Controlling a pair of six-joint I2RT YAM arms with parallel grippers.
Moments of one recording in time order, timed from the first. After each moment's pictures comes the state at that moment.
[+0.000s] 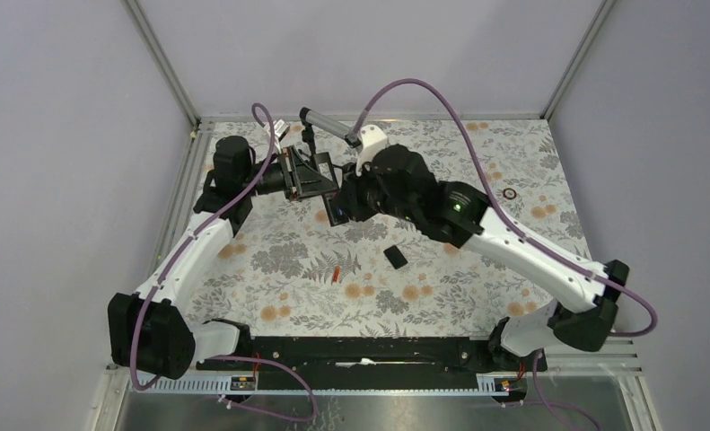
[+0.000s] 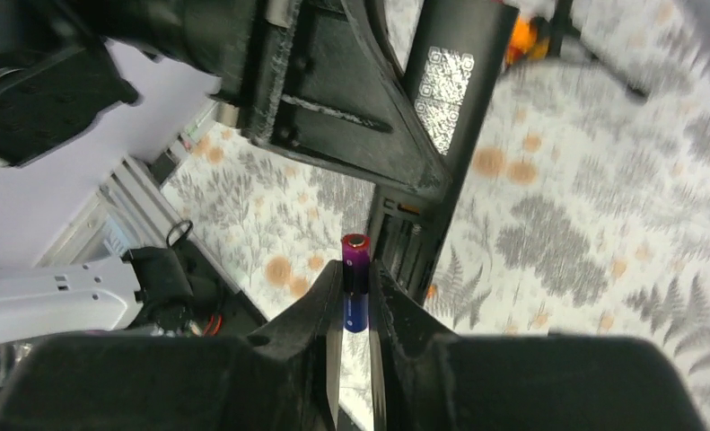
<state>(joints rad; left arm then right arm) -0.22 1.24 1.02 0.02 1.02 -0.93 1.04 1.39 1.55 -0.51 0.14 0.35</state>
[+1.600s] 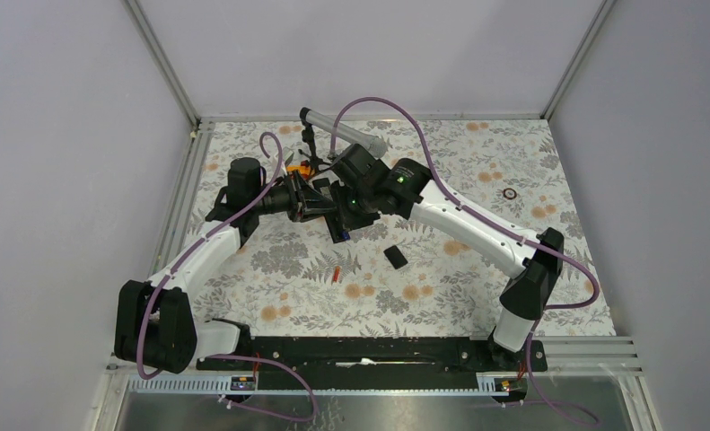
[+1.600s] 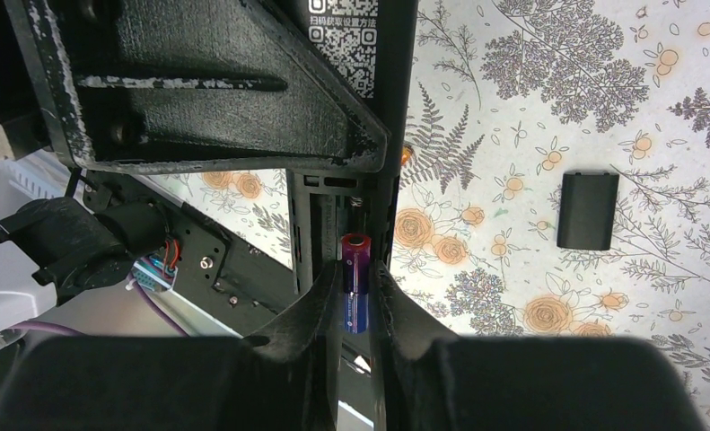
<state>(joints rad) -0.22 1.27 0.82 0.03 0.95 -1.02 0.97 1.76 1.82 -1.02 0.03 0.57</state>
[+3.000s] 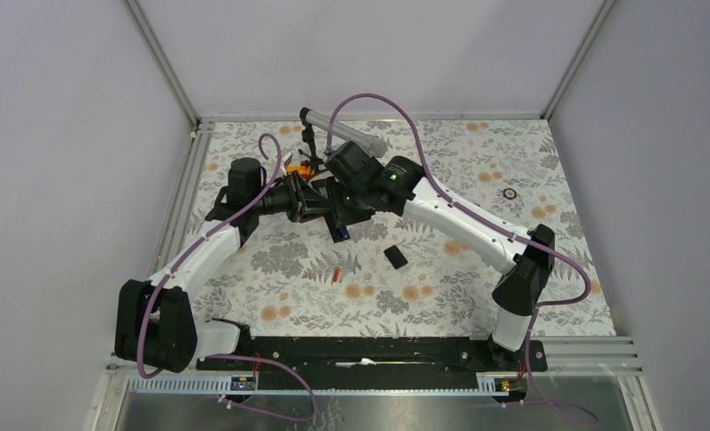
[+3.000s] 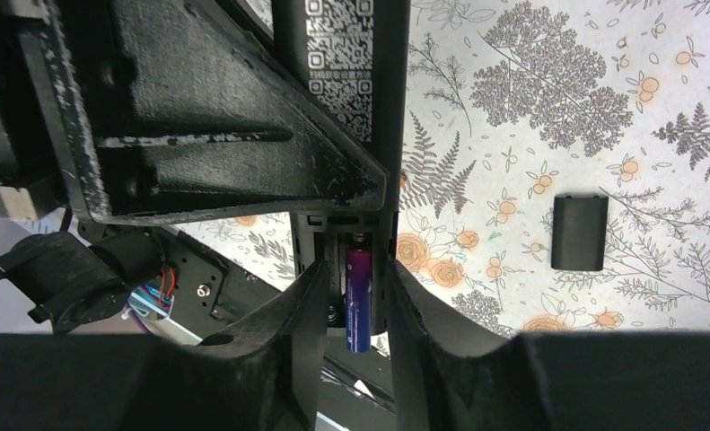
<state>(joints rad) -0.22 1.27 0.82 0.00 0.92 -1.03 0.97 1.80 1.85 -1.00 0.07 0.57</state>
